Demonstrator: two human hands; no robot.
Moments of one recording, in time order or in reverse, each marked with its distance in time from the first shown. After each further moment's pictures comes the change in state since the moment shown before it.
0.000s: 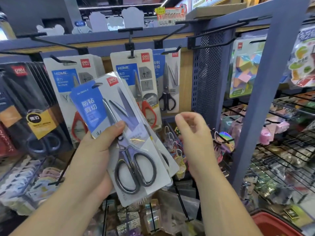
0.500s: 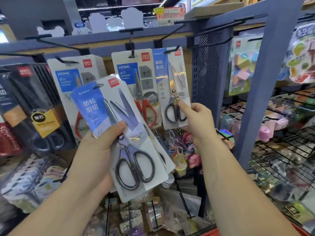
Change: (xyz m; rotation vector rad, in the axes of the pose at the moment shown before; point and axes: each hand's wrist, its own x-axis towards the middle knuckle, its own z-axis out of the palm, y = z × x) left_hand -0.003 0.001 -0.005 0.050 -0.002 0.014; right_hand 0.072 0.019 -0.003 0.093 0.052 0.113
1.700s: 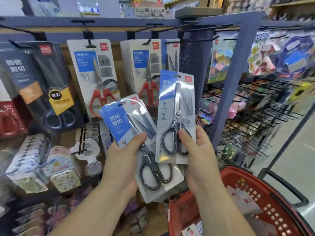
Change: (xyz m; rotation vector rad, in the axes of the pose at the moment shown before) left_hand -0.067 -0.014 -0.050 -0.059 0.016 -0.300; right_hand -0.232 -0.014 0.022 0.288 0.048 0.027
